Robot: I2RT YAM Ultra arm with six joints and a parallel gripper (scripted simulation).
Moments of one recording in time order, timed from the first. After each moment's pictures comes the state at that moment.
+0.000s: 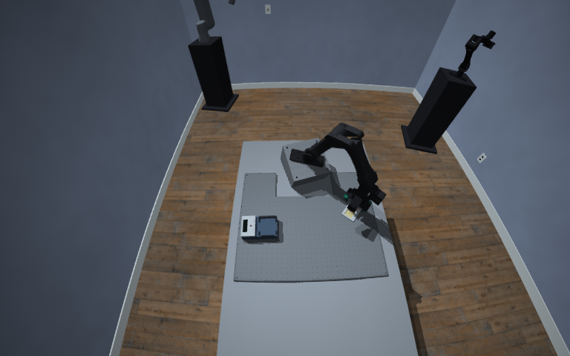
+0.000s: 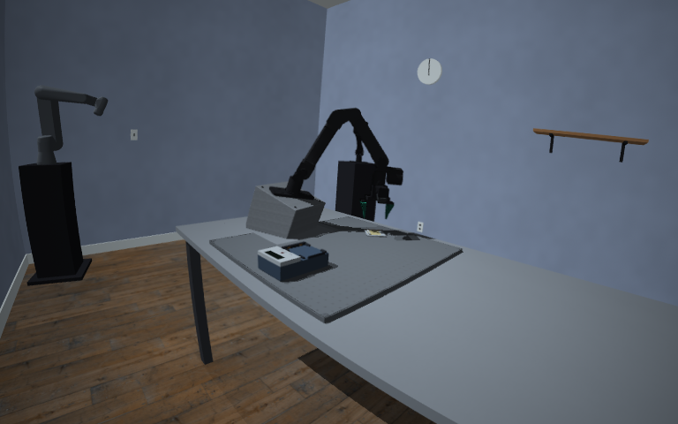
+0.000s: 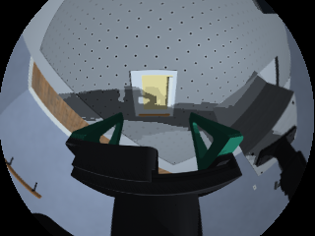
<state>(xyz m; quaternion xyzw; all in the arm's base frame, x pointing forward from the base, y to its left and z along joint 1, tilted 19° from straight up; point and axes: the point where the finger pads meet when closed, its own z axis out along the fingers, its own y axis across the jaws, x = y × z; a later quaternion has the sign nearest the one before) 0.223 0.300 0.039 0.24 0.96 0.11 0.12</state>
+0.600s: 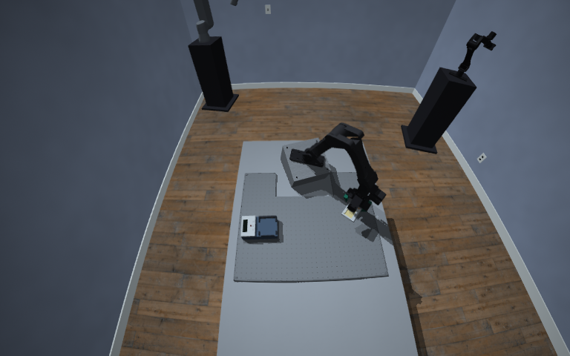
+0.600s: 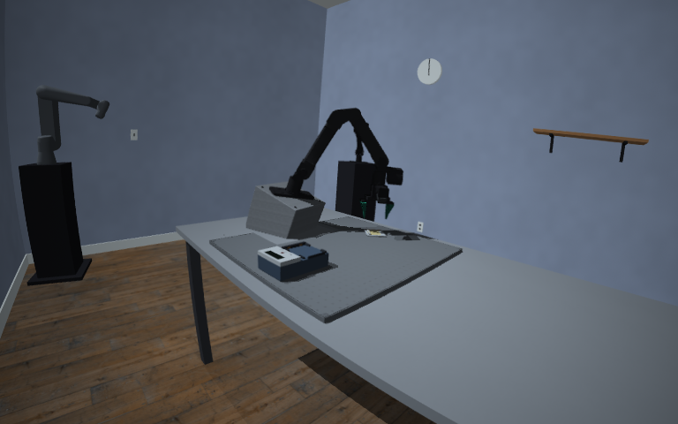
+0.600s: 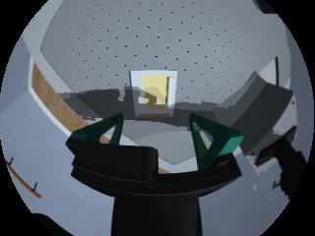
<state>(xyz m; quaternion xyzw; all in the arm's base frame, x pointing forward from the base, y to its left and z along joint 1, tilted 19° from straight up) 0.223 0.300 0.039 0.24 0.96 0.11 0.12</state>
